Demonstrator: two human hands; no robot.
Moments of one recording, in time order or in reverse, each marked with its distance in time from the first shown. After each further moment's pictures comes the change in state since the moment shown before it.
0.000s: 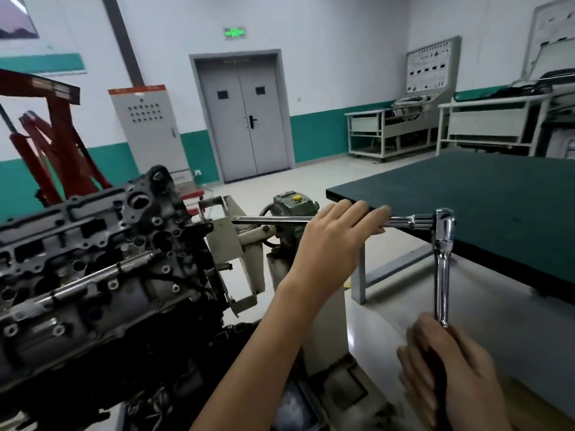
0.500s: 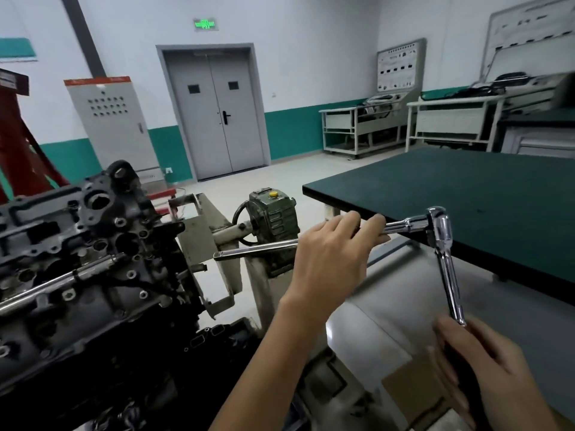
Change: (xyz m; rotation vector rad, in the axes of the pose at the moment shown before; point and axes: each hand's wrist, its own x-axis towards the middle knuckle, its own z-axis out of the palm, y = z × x) left_hand -0.007 0.026 0.020 0.038 0.096 -0.082; right_hand -0.009 -0.026 -0.038 -0.244 0.121 -0.076
